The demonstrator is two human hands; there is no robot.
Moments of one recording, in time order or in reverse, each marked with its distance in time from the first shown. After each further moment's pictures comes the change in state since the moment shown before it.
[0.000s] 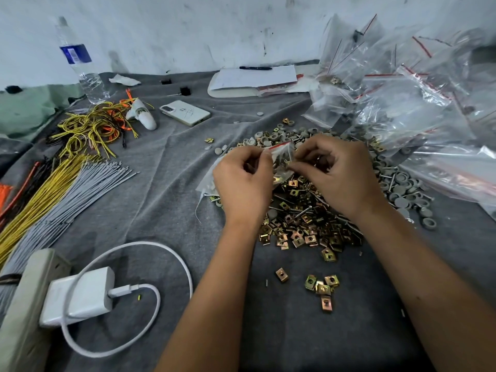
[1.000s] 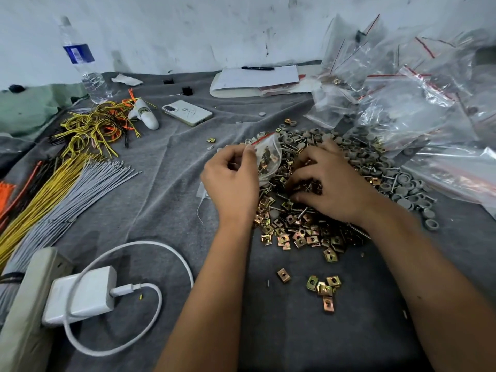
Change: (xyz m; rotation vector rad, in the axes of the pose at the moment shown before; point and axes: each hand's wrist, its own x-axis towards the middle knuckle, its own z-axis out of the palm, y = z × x) left_hand 0.010 -0.006 -0.007 -0.157 0.139 -0.143; right_hand 0.002 0.008 -0.005 -0.410 -0.466 -0.011
